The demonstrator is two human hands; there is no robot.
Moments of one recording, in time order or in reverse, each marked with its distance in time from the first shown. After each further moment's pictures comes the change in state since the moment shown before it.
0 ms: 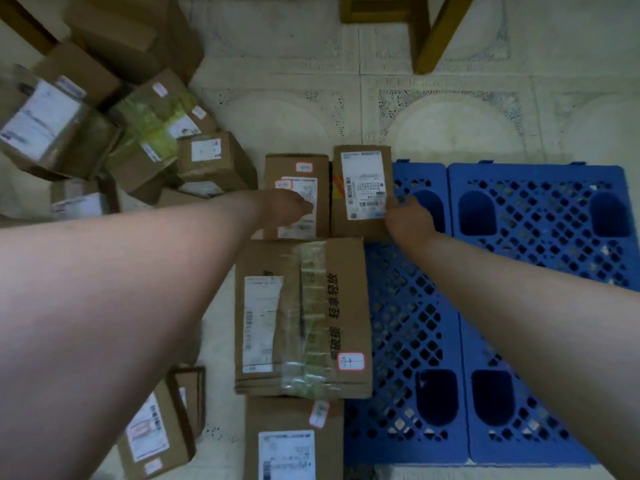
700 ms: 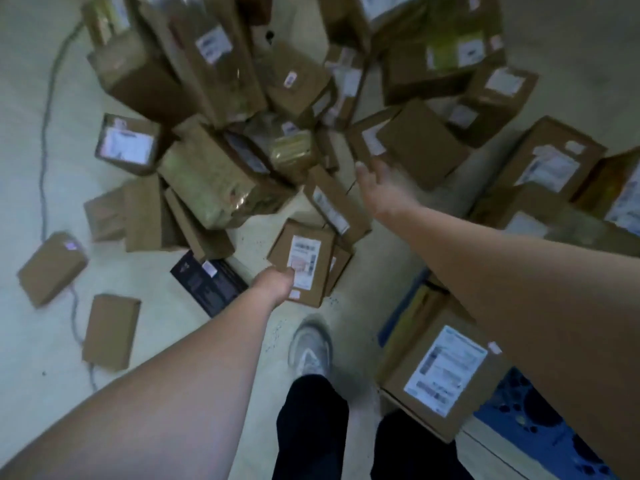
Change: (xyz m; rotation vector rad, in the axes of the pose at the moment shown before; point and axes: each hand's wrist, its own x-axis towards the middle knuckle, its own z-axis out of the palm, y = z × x) left_hand -0.243 -0.369 0.189 -0.884 0.132 -0.746; right_hand -0.269 -0.147 0.283 -0.470 -0.500 -0.580
